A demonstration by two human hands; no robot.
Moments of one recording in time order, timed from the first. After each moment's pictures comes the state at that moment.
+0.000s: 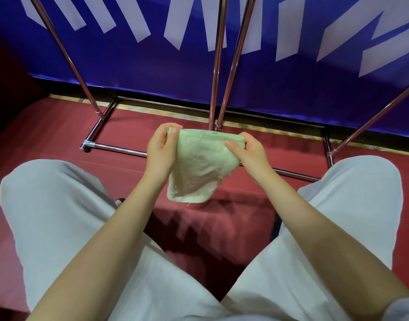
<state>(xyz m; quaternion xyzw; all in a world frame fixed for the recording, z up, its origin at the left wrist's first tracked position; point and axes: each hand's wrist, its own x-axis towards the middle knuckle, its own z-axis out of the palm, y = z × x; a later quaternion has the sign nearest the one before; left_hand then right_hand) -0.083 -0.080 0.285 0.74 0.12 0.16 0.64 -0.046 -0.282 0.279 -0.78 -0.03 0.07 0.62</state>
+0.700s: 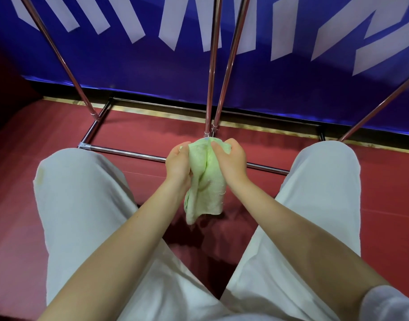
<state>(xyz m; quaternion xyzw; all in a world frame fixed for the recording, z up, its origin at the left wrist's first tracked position) -0.078 -0.128 0.270 0.52 0.35 0.02 0.78 -0.052 -0.237 0.257 -0.82 0.09 -0.01 0.57</state>
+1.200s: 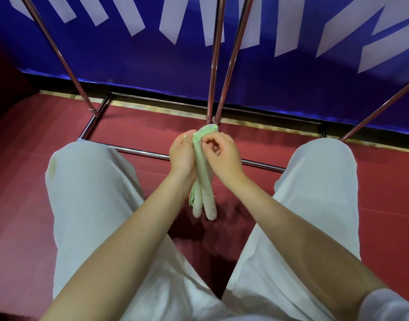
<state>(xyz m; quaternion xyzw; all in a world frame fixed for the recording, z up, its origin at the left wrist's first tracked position) -0.065 -0.133 0.287 0.49 0.31 0.04 0.81 -0.051 -0.225 0.259 -0.84 -0.11 -0.07 0.52</state>
